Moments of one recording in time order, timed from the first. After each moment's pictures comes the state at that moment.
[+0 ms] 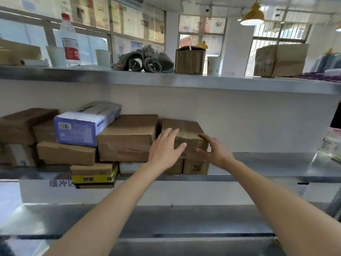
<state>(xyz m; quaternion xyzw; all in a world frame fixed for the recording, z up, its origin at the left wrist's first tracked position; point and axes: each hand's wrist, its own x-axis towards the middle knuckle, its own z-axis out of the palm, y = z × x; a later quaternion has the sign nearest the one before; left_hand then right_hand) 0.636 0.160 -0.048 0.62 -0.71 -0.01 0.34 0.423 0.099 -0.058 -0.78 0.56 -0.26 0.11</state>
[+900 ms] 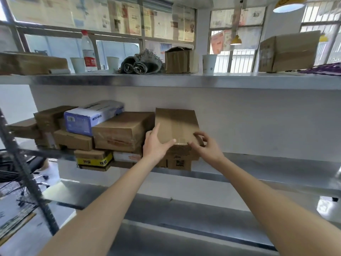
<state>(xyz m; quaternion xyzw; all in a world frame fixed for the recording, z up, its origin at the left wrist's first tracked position) 0.536 0.174 -0.042 0.71 -0.50 -0.11 0.49 0.345 0.096 -0.060 -0.74 0.40 -0.41 0.36</state>
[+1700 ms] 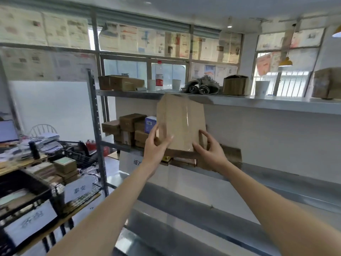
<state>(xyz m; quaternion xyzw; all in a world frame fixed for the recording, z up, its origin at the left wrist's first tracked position) 0.644 0.418 0.000 0.58 -0.41 -0.13 0.69 0.468 0.280 -0.002 -0.80 0.27 -0.39 0.37</state>
